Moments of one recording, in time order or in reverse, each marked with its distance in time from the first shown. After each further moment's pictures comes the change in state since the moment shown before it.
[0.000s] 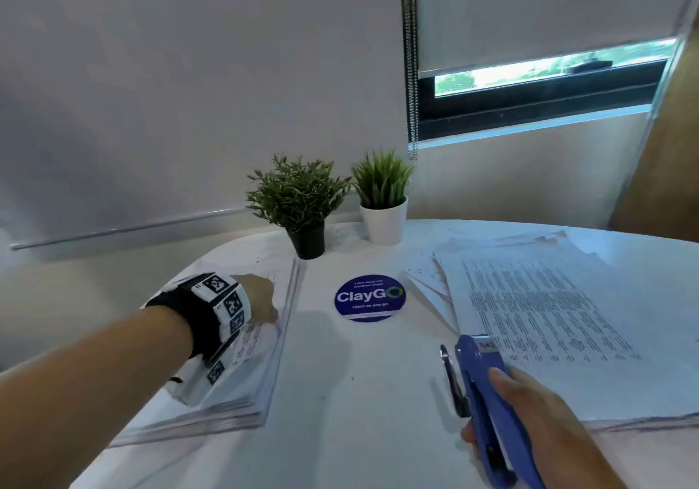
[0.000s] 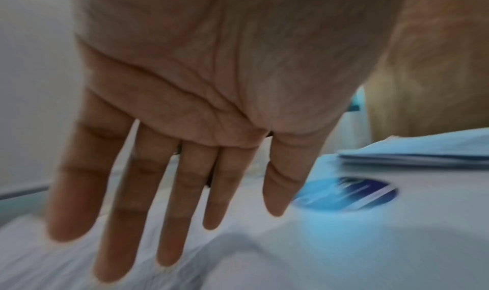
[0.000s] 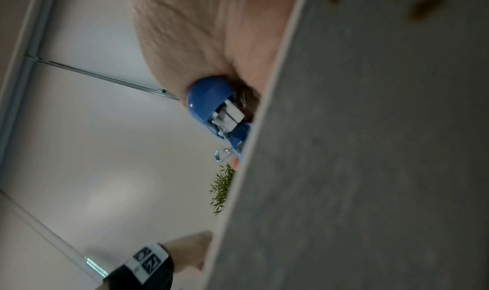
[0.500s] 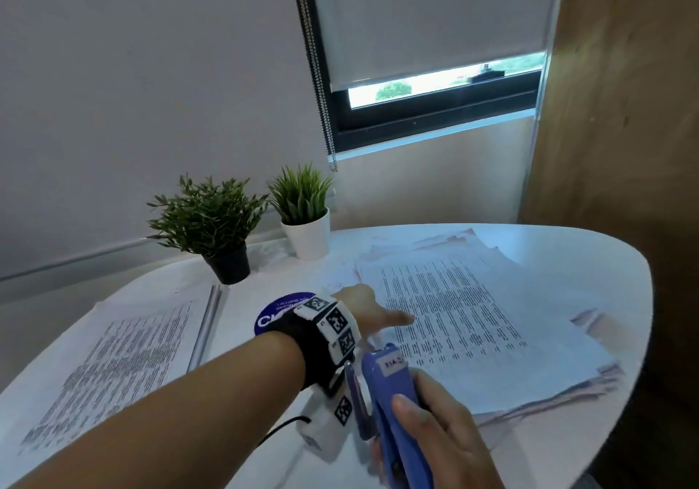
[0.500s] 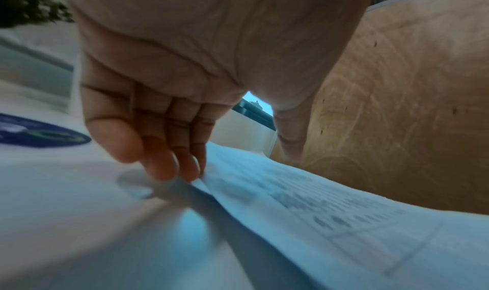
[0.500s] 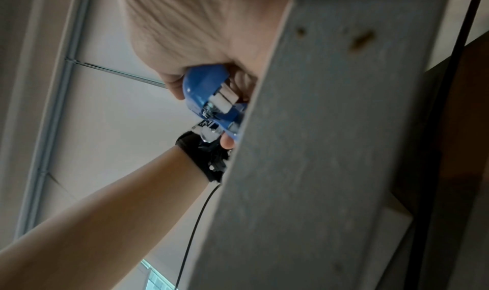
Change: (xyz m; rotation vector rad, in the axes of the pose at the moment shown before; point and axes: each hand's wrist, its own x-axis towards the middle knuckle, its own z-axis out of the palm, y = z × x) left_hand 0.002 0.230 -0.054 -0.576 0.139 0.372; right_hand -0.023 -0.010 -0.004 0.004 -0.073 -0.189
